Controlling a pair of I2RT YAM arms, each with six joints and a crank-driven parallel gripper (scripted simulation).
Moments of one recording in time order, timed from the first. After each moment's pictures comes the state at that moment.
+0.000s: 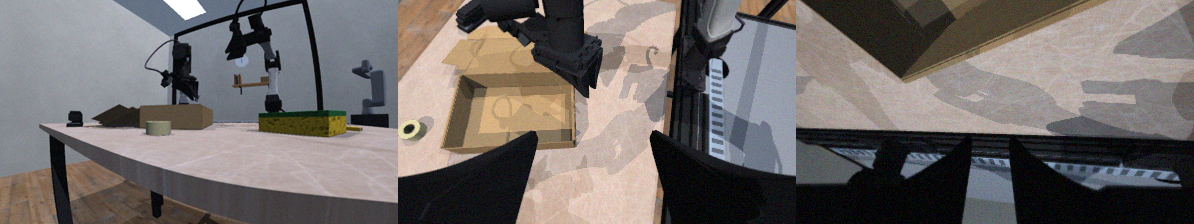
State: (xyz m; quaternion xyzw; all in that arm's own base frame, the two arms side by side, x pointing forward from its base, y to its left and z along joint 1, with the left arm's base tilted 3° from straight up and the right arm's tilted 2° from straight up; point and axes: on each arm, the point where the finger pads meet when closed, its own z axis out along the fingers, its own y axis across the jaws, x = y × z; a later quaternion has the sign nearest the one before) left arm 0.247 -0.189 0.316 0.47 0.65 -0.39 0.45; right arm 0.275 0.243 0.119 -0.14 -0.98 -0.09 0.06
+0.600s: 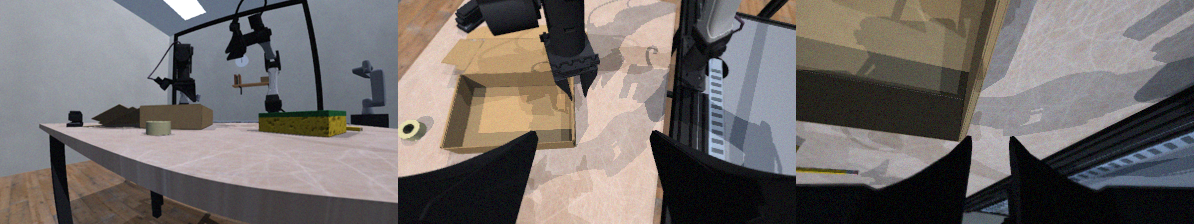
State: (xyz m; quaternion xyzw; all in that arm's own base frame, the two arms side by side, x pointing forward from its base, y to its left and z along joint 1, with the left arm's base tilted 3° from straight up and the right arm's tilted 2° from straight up) left arm 0.246 -0.189 0.316 0.47 0.65 -0.39 0.45; right arm 0.295 0.252 0.106 -0.49 -0.87 -0.01 0.04
